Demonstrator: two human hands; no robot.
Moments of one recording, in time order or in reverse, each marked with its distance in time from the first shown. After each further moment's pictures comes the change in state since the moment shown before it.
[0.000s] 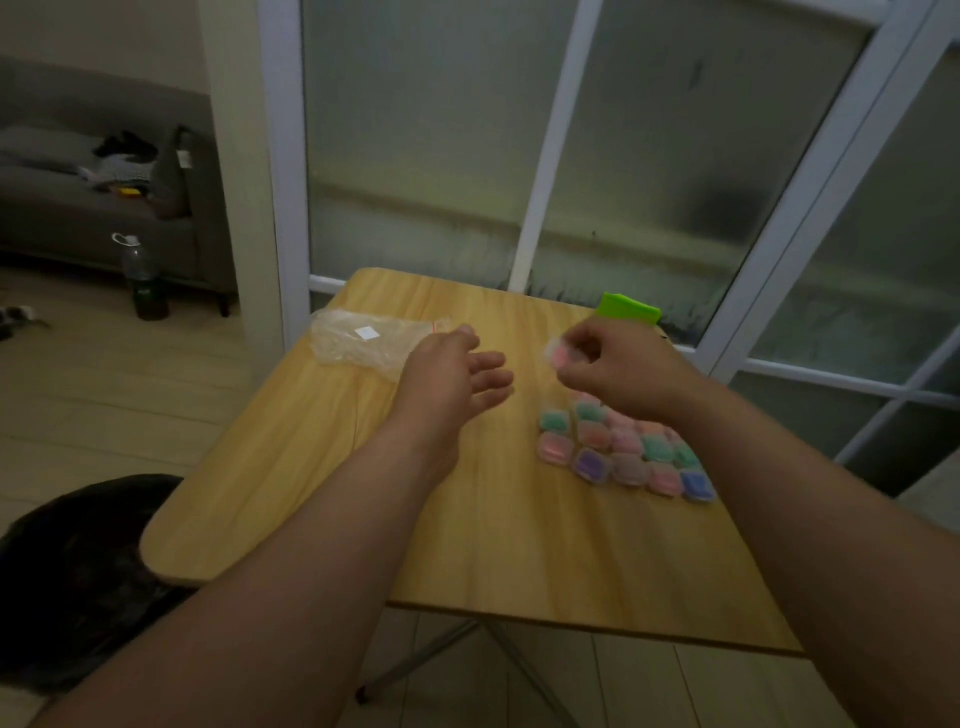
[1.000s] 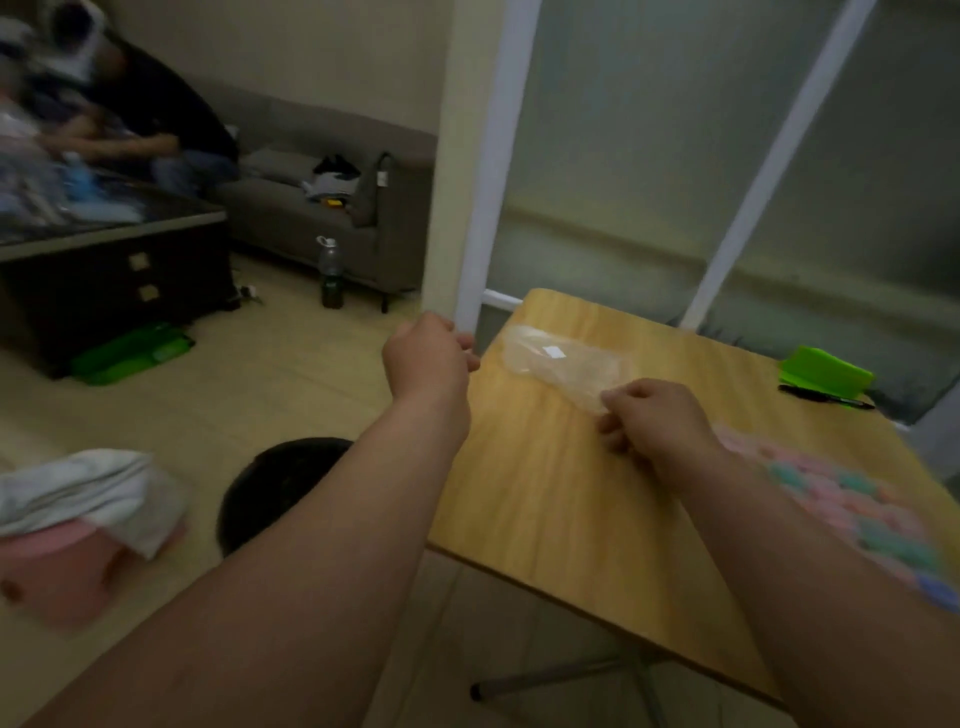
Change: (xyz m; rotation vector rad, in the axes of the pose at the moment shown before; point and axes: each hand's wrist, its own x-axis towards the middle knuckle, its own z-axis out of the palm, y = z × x) left_hand -0.006 0.079 -0.137 -0.081 0.675 0.210; right_hand 0.013 -0.122 0.100 0.620 -0.102 0.376
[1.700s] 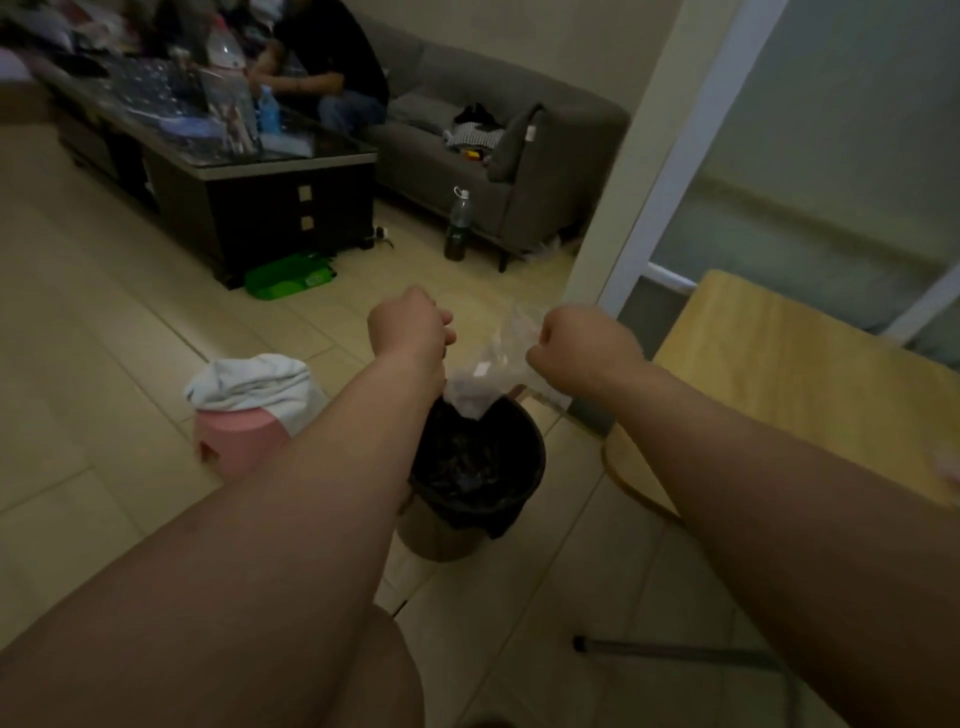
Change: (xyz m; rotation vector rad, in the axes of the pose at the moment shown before) left_hand 0.099 0.043 -0.206 0.029 0.253 -0.031; right_hand -0.076 -0.136 0.219 -0.849 -0.324 -0.636
